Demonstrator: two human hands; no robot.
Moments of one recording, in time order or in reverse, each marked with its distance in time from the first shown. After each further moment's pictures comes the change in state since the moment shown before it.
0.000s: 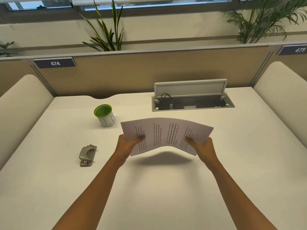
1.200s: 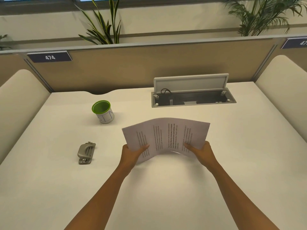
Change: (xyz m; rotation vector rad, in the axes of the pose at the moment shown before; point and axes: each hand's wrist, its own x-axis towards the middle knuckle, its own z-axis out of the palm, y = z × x) left_hand -0.017 -0.048 0.013 -0.050 0.083 -0.092; right_hand -0.004 0.033 -0.003 -0.117 -0.048 0.127
